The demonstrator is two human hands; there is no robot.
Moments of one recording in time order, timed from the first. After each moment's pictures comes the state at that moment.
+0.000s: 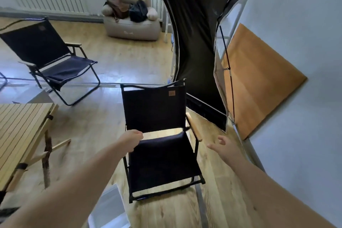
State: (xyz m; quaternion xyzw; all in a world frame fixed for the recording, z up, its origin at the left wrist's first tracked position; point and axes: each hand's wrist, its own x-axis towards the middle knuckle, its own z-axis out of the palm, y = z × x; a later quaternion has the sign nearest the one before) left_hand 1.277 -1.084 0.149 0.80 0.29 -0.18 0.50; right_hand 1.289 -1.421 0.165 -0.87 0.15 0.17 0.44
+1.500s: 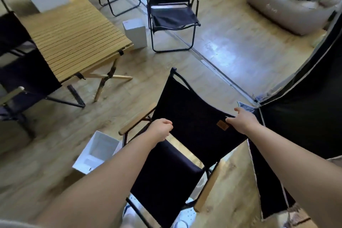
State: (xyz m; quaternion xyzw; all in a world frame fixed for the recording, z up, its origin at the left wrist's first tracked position) left_hand 1.539 -1.137 0.065 0.54 0.58 -0.01 0.60; right_hand 1.819 -1.240 0.079 -0.91 -0.29 0.31 0.05
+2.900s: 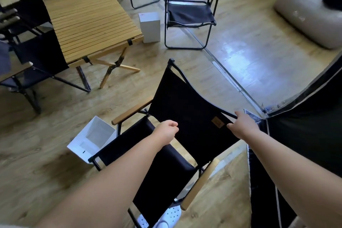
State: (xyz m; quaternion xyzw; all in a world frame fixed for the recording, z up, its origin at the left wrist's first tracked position) left_hand 1.613 -1.198 0.023 0.51 0.61 0.03 0.60; right_hand 1.885 -1.257 0.030 -0.88 -0.40 0.27 -0.02
